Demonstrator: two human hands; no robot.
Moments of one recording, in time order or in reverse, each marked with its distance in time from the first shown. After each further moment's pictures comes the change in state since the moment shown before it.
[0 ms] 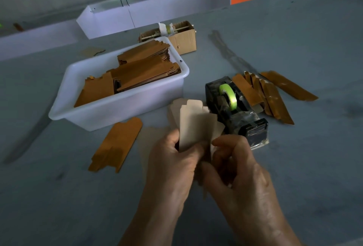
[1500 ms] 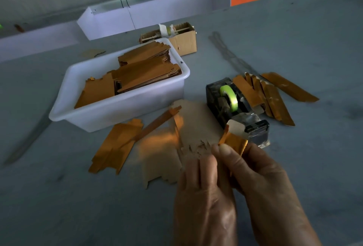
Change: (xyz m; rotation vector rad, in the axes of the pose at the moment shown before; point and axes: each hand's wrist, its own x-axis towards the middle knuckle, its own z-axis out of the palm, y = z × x) left_hand -0.025 -0.026 0.028 0.816 0.107 0.567; right_hand 0.007 -0.006 -0.016 0.597 -0.020 0.477
